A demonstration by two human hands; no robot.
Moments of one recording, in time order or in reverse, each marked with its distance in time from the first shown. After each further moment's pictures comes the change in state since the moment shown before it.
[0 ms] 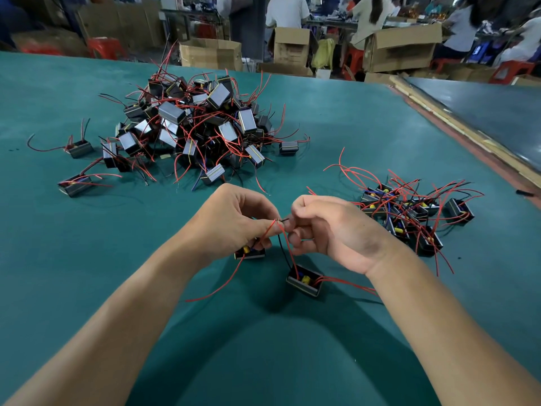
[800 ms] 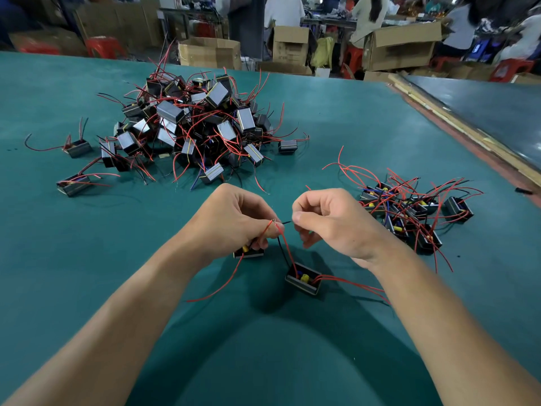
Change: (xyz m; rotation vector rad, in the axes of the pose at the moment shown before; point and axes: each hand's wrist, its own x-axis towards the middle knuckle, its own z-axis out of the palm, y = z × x) left_hand 0.000 0.000 0.001 0.030 0.006 -0.040; right_hand 0.001 0.005 -0.005 -0.490 0.174 -0.232
